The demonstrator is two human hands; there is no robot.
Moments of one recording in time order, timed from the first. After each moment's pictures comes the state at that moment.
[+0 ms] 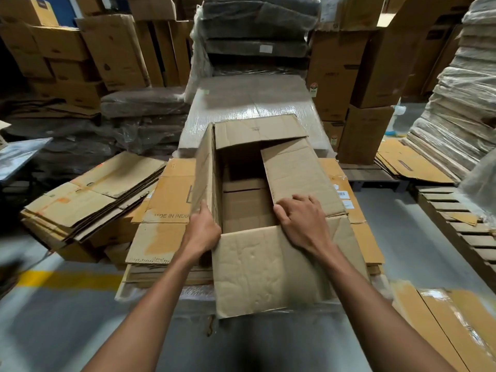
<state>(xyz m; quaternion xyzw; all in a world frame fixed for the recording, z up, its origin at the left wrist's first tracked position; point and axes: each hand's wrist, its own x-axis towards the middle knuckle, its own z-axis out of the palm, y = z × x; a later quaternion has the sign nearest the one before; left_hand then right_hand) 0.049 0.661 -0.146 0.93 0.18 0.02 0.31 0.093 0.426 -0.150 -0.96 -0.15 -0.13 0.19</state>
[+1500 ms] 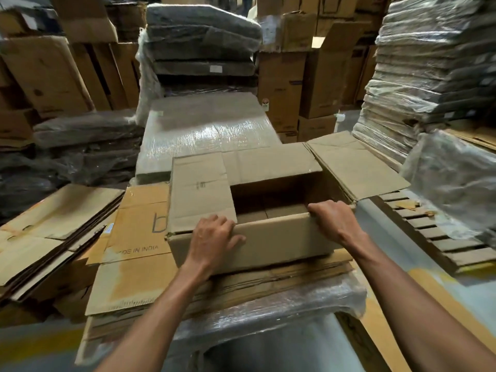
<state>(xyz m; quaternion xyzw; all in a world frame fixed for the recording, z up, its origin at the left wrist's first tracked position) 0.092 0.622 -0.153 0.94 -0.21 0.24 0.10 0.096 0.318 -0.111 -0.99 -0.08 -0.11 -0.04</state>
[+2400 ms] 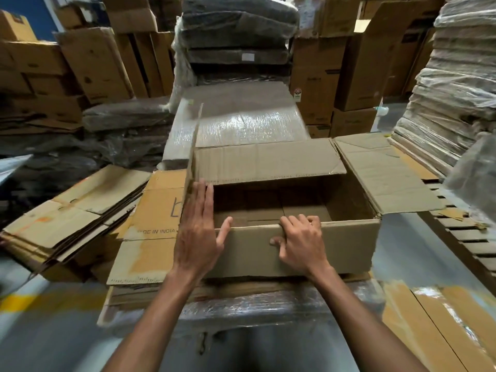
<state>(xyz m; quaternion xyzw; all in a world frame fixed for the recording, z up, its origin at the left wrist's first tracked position) 0.053 0.630 -0.143 0.92 -0.09 0.37 0.13 0.092 0.389 -0.190 -0.94 -0.17 -0.26 0.11</state>
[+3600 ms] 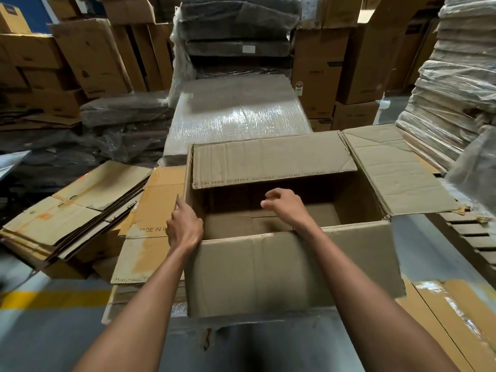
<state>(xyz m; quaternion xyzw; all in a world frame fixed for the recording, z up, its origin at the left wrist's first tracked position) 0.110 0.669 -0.155 0.93 0.26 0.14 0.23 0.147 0.435 -0.131 -0.86 -0.01 0.07 0.50</state>
